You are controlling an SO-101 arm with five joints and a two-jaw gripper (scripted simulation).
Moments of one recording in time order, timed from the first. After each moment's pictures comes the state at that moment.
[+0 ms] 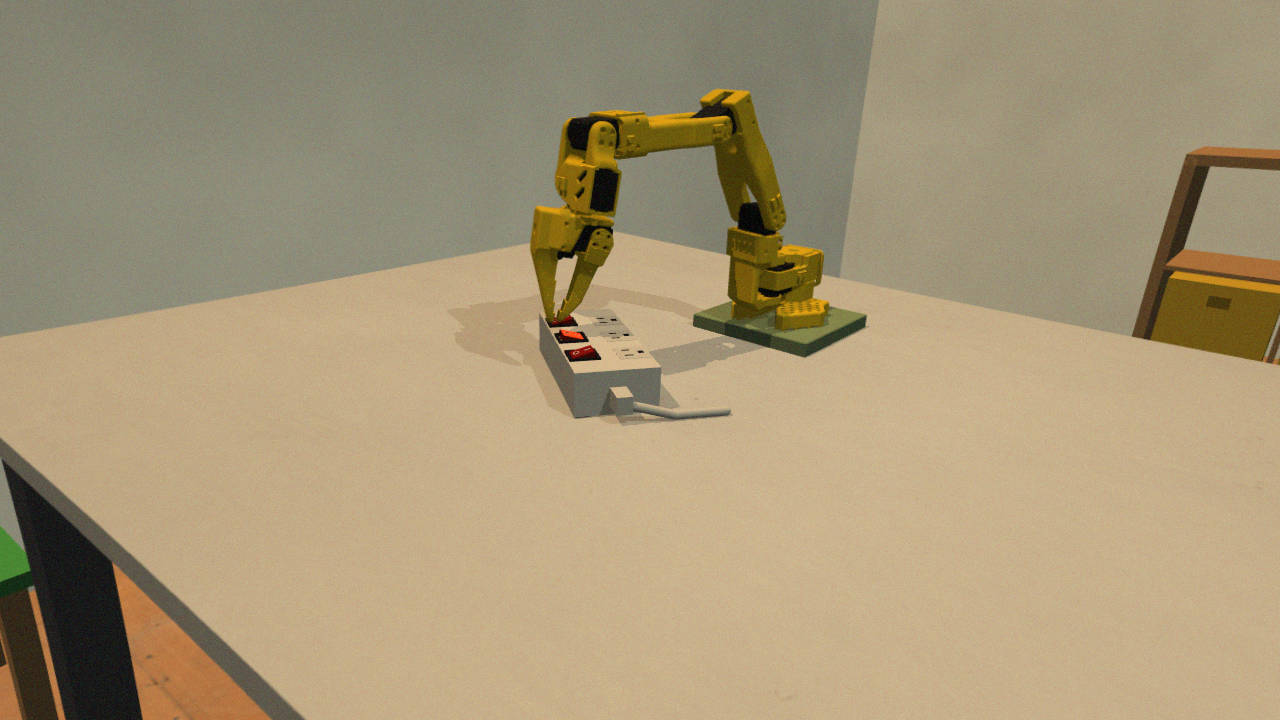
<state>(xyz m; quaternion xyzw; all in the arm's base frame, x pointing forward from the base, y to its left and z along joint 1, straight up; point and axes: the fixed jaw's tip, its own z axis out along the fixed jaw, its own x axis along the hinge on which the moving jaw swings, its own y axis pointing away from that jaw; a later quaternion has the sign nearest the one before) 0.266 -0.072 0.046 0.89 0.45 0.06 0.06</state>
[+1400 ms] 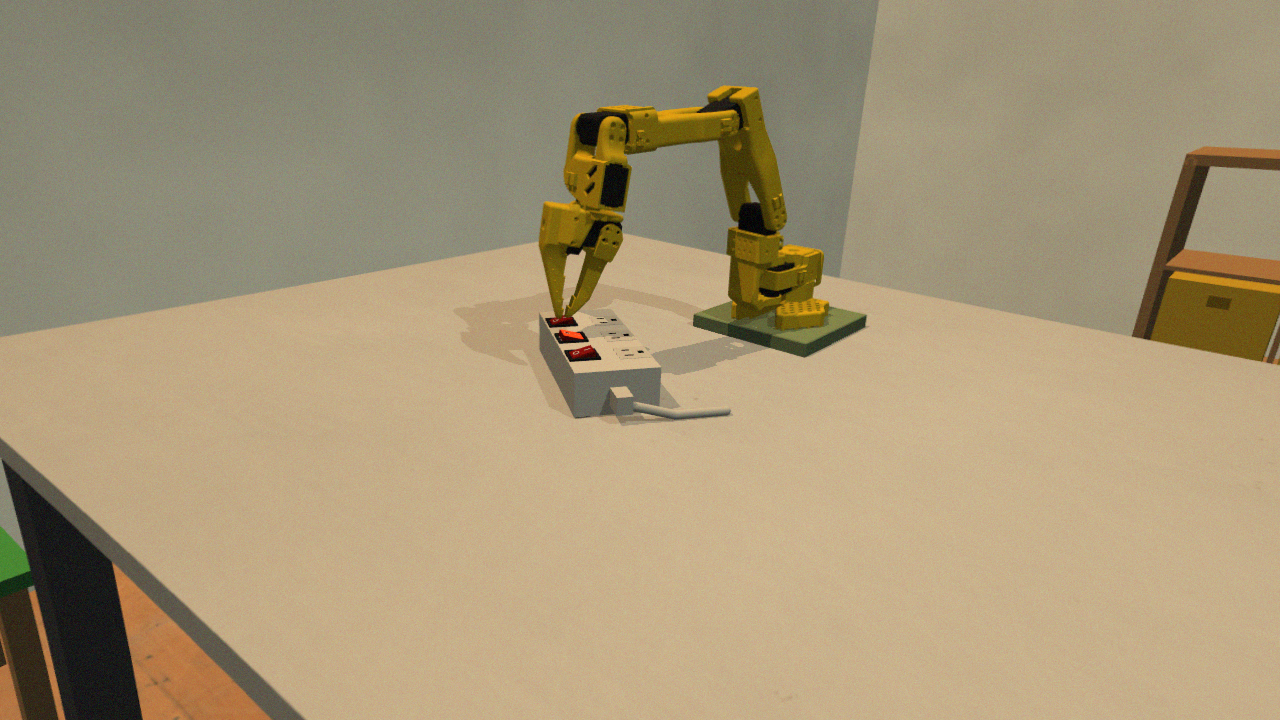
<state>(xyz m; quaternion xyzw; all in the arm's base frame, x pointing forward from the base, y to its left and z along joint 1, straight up) 0.262 -0.065 0.051 0.88 0.46 0.06 0.06</state>
